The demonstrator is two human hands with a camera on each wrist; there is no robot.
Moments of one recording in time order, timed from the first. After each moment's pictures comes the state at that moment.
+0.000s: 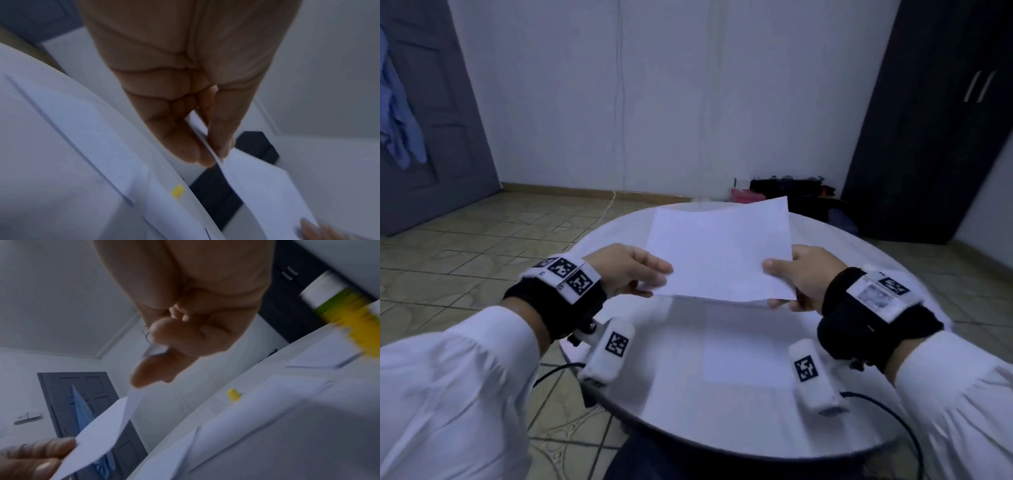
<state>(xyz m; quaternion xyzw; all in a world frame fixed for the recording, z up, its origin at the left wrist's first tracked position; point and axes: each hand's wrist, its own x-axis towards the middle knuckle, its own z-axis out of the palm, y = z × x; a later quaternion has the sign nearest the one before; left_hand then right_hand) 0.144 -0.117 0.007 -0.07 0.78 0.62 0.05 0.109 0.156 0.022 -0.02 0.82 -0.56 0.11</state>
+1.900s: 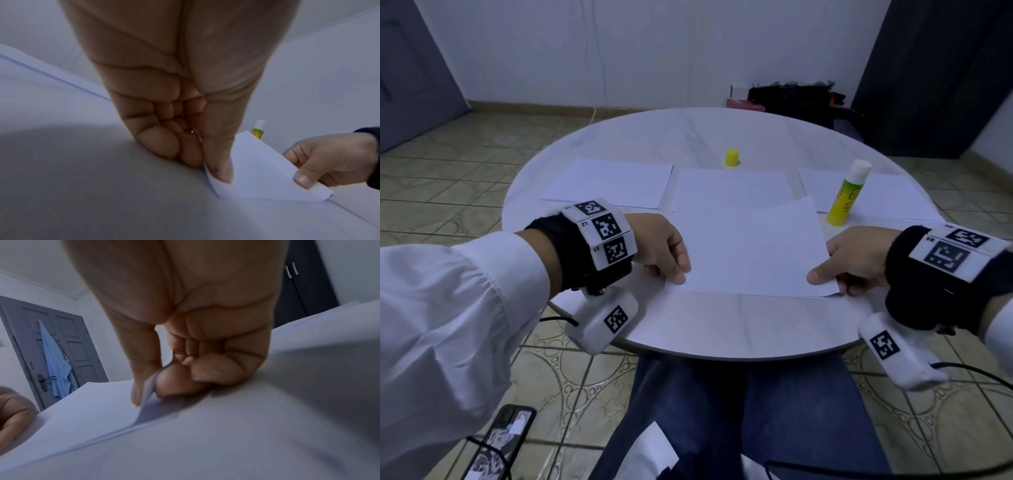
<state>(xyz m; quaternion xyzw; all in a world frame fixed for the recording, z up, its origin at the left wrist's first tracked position) 0.142 -0.022 -0.049 -0.01 0.93 0.28 0.23 0.113 0.256 -0.045 0.04 0.92 -0.28 0.27</state>
